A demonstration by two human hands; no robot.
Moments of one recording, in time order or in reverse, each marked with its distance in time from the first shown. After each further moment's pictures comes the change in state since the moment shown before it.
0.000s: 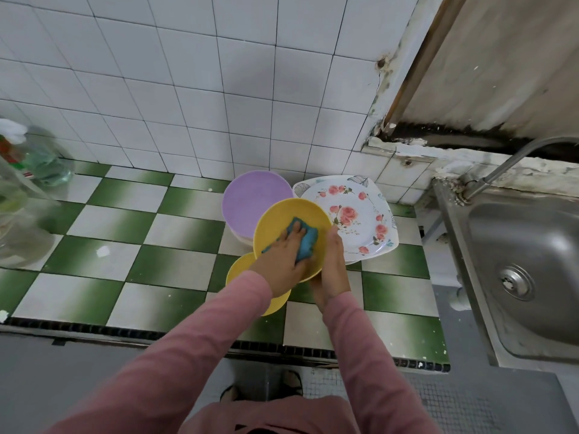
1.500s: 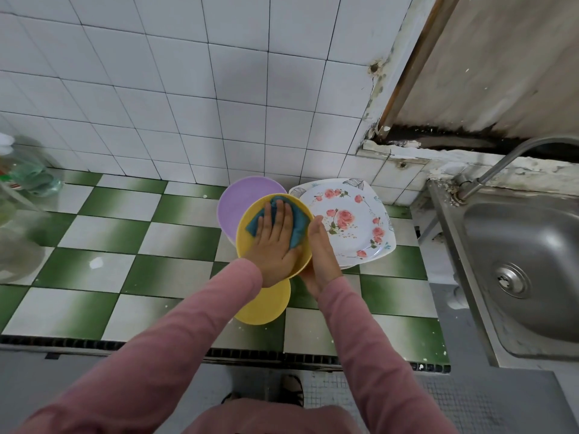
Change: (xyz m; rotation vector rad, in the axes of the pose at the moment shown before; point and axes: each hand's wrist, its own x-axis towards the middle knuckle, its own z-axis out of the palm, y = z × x) left_hand 0.025 -0.012 -0.018 0.406 0.074 0.019; right_hand 0.024 -0.008 0.019 -0.050 -0.121 -0.002
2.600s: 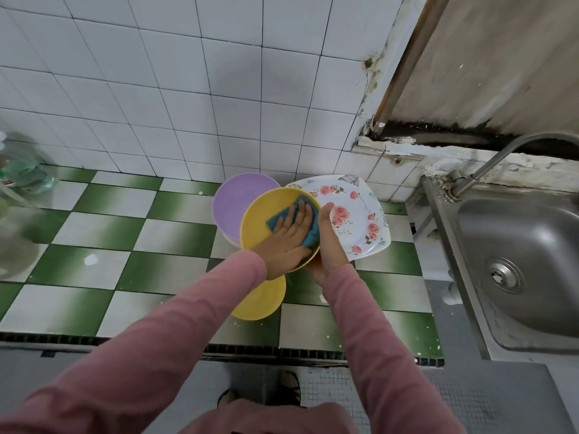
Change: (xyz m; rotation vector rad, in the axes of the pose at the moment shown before) left_hand 0.011 0.022 -0.010 -0.034 -0.178 0.196; right_hand 0.007 -0.018 -0.011 0.070 0.095 0.125
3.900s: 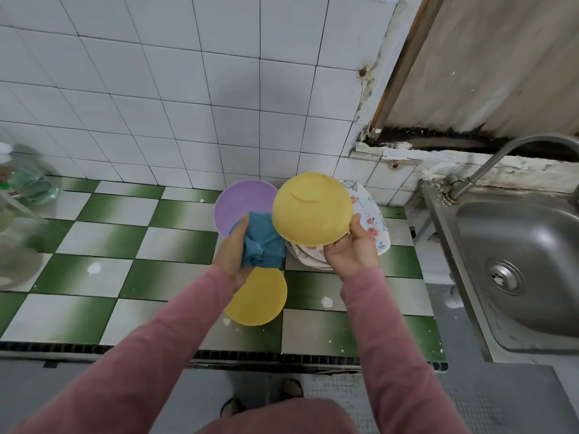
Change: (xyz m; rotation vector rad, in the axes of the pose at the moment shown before) left_hand -0.039 -0.033 0.000 -1.839 0.508 -0.452; right_hand -0.023 -0.041 -0.013 0.535 0.130 -0.065
